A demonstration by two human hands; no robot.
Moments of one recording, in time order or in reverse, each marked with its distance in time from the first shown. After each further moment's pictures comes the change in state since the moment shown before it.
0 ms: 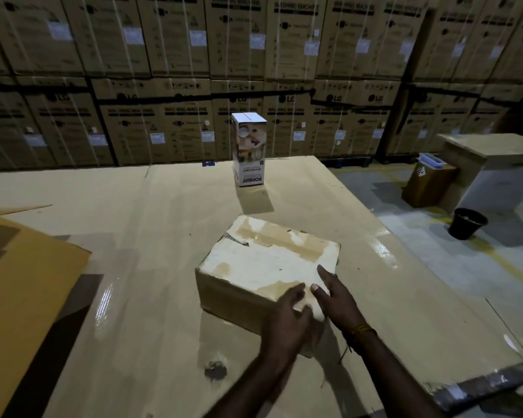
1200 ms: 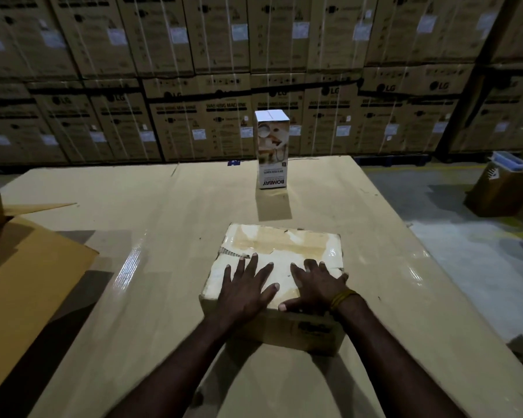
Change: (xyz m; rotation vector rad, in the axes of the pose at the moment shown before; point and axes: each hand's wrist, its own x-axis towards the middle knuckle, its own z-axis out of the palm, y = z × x) left_hand 0.133 -0.023 -0.041 1.000 -0.103 -0.051; right_hand 0.108 -0.073 -0.017 -1.085 -0.581 -0.134
